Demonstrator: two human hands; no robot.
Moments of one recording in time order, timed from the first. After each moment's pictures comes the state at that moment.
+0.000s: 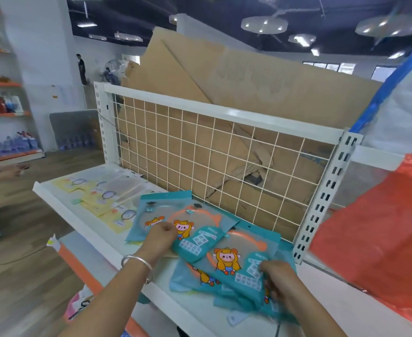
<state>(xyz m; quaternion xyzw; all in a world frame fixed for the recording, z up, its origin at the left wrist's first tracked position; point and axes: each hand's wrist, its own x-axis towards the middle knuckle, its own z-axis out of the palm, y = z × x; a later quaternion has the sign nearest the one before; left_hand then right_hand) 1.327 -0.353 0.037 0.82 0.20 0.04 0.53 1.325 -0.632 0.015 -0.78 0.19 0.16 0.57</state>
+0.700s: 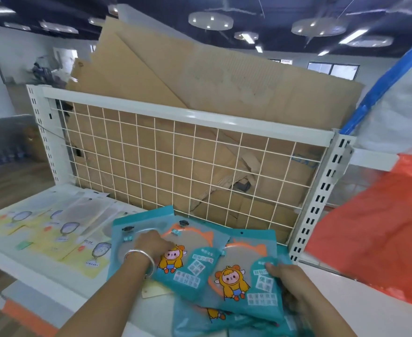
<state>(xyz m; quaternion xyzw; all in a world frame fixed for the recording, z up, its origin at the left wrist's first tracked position) 1.421 -0.315 0.031 0.89 0.17 -0.12 0.41 1.340 -0.620 0.029 -0.71 0.28 0.10 0.64</state>
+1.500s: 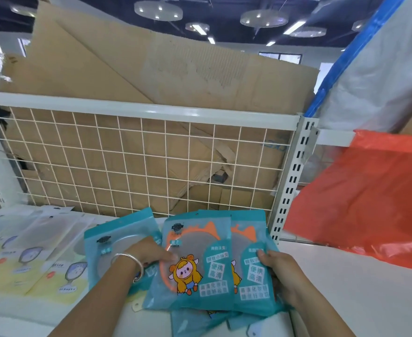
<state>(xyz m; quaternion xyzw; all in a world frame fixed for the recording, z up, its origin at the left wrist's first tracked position) 1.437 -0.325 0.034 0.88 0.01 -0.27 0.40 1.310 -0.601 0.031 -0.65 0.26 0.00 0.71</state>
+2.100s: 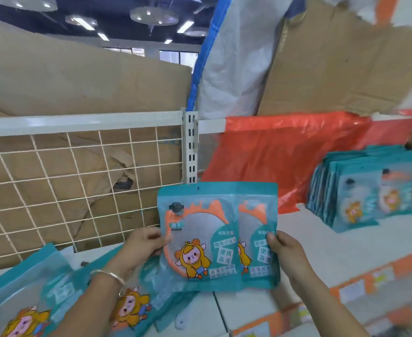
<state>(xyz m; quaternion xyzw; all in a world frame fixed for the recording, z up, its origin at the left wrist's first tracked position) 1.397 -0.478 0.056 0.76 -0.25 -0.26 0.54 1.173 -0.697 0.056 -0.65 0.34 -0.29 0.62</state>
